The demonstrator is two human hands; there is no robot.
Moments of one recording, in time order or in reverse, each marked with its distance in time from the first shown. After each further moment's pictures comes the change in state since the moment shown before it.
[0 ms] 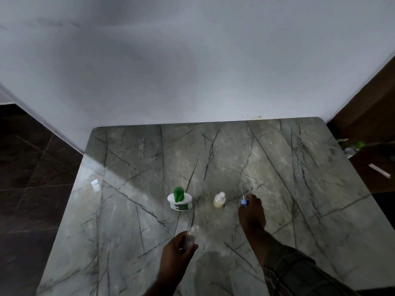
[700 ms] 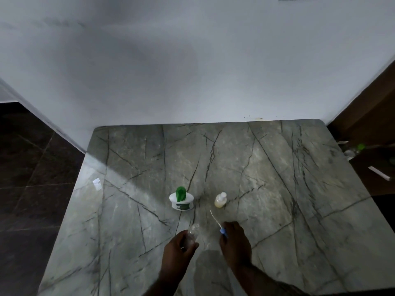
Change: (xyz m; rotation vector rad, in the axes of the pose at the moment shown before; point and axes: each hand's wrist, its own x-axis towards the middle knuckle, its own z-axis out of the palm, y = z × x) left_hand 0.000 0.000 -0.001 0.009 0.009 -0.032; right_hand -0.097 0.030 0.034 -0.173 -0.102 -0.423
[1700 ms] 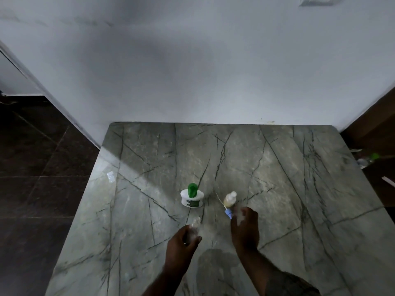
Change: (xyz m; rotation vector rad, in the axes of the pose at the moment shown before) left_hand -0.004 -0.006 -0.014 -0.052 0.055 -0.048; right_hand 0.027 -0.040 -0.033 0.335 0.171 0.286
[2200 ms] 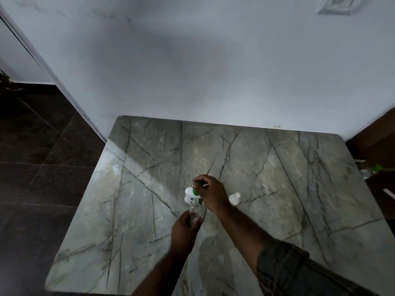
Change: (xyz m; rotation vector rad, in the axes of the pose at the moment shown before) left_hand 0.032 0.011 0.007 -0.098 0.068 -0.018; right_hand 0.024 -0.152 0.014 0.225 -0.479 -0.299
